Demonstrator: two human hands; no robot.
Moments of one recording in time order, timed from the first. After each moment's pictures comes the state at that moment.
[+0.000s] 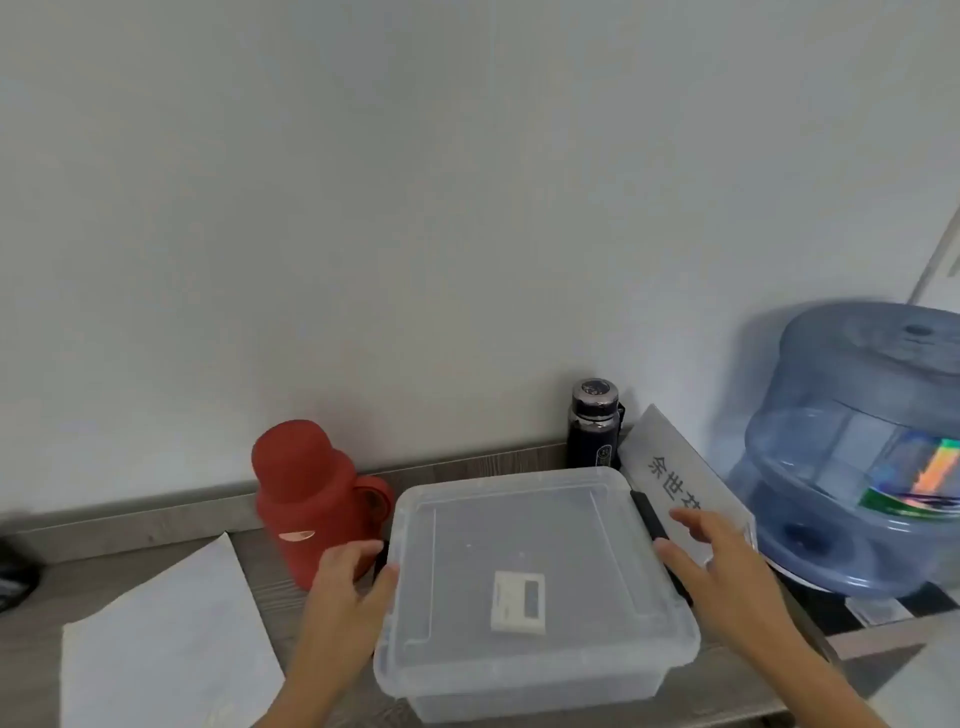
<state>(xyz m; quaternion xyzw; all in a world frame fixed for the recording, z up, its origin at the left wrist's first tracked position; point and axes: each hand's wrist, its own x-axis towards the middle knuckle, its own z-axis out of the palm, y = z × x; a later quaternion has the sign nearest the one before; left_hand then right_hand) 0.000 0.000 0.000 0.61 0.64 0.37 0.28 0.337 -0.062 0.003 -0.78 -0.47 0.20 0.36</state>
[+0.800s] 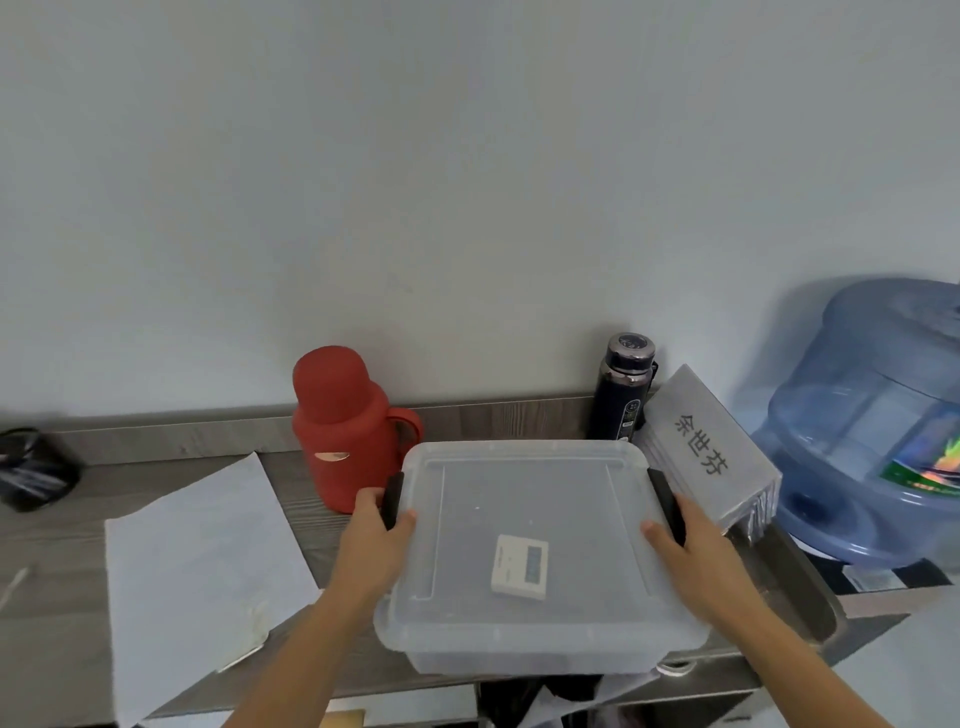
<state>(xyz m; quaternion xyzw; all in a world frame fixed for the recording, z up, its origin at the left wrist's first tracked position) -0.015 -0.011 -0.012 0.52 0.67 0.35 0.39 0.282 -0.078 0.007 -0.78 -0.48 0.27 0.28</state>
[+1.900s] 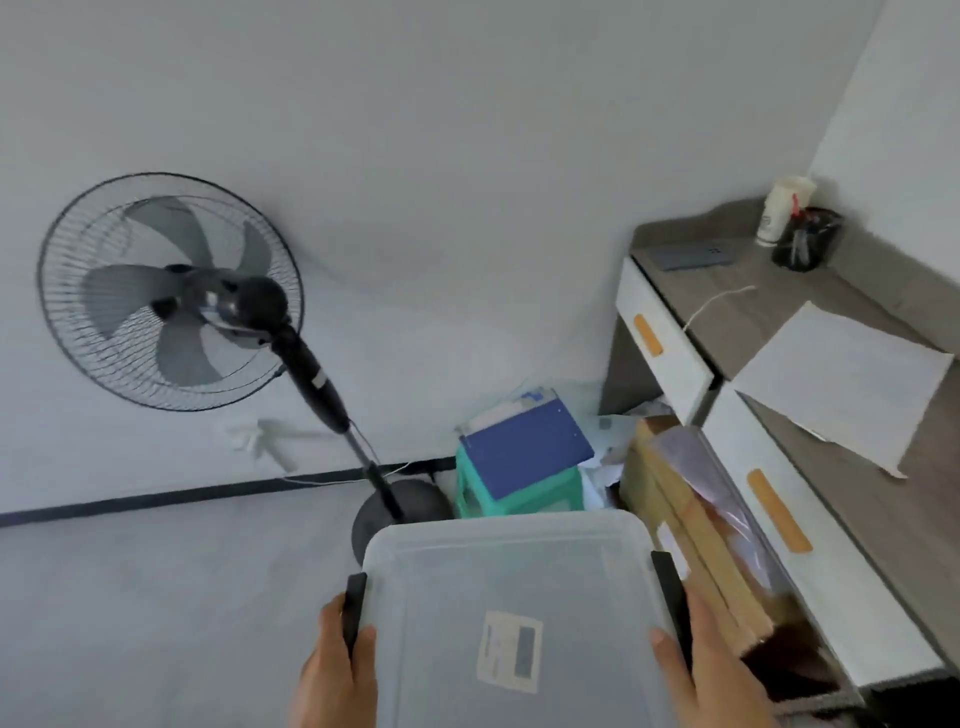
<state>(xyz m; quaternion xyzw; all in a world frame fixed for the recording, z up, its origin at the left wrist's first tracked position) 0.056 -0.592 -0.074 -0.20 0.90 0.37 0.06 0.106 -0.310 -0.060 -0.25 -0.92 0.29 -0.09</state>
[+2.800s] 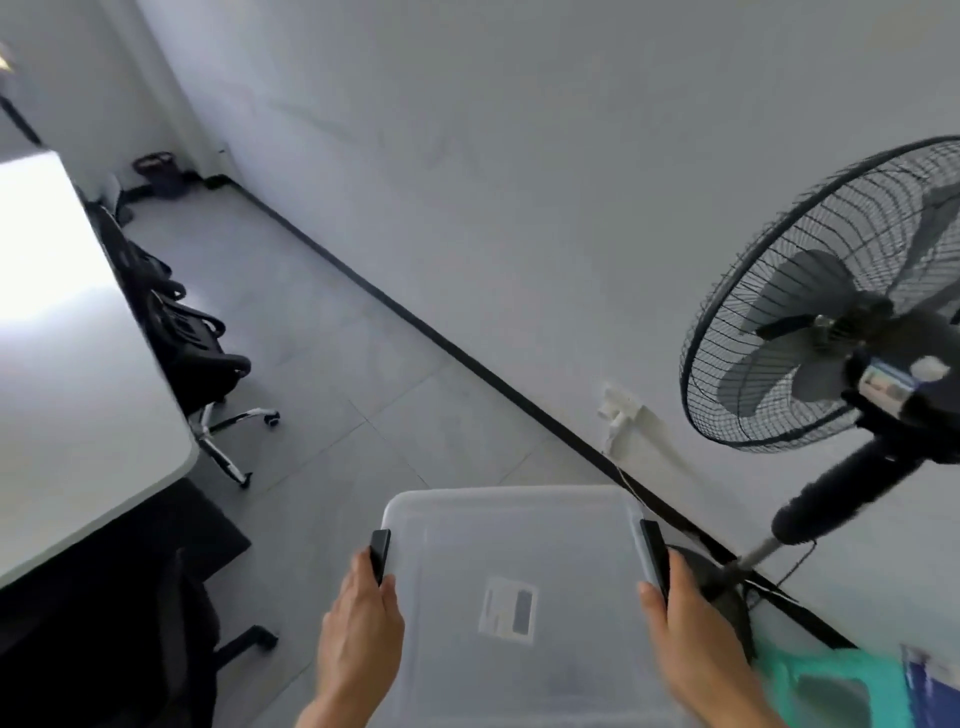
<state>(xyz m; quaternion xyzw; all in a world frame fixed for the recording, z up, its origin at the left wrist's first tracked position) 0.017 -1.059 -0.103 -0.55 0.78 0.30 -0.07 -0.165 -0.850 -0.106 0.16 -0.93 0.24 -0.22</state>
